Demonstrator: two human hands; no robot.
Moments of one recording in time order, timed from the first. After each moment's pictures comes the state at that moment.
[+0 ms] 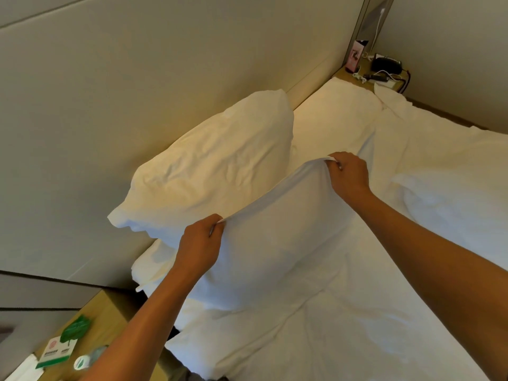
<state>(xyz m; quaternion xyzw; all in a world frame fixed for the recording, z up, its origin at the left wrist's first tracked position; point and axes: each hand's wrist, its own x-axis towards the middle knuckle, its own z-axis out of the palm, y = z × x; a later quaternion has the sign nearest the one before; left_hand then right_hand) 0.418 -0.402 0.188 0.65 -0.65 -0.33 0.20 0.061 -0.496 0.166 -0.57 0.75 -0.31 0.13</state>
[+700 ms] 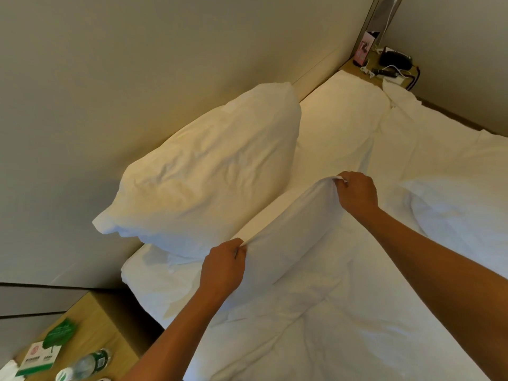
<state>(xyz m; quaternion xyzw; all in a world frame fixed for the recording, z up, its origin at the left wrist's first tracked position) 0.382 -0.412 0.127 0.67 -0.64 -0.36 0.12 0.043 -0.525 0.105 -0.54 0.81 -0.19 0.14</state>
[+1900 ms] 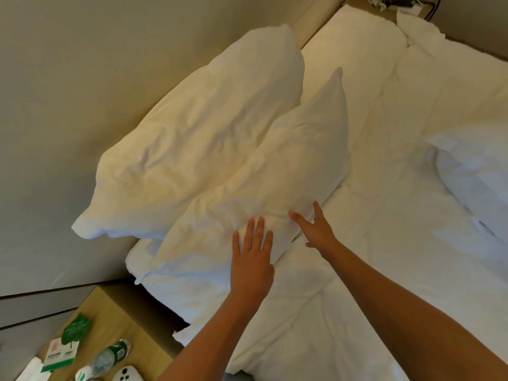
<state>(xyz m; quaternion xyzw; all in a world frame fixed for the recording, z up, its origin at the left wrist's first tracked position) 0.358 -0.398 -0.018 0.54 -0.83 -0.13 -0.07 0.156 -0.447 -0.040 -0.23 0.78 -0.25 0.53</state>
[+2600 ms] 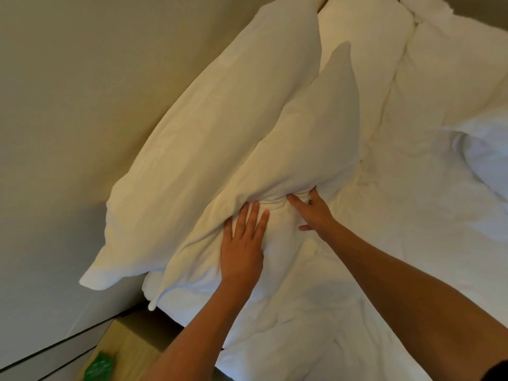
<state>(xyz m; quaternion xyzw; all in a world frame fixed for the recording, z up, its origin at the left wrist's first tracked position) 0.457 -0.523 -0.050 0.50 -0.86 -0.07 -0.04 0.233 -0.558 -0.068 -0.16 0.77 -0.28 0.55</state>
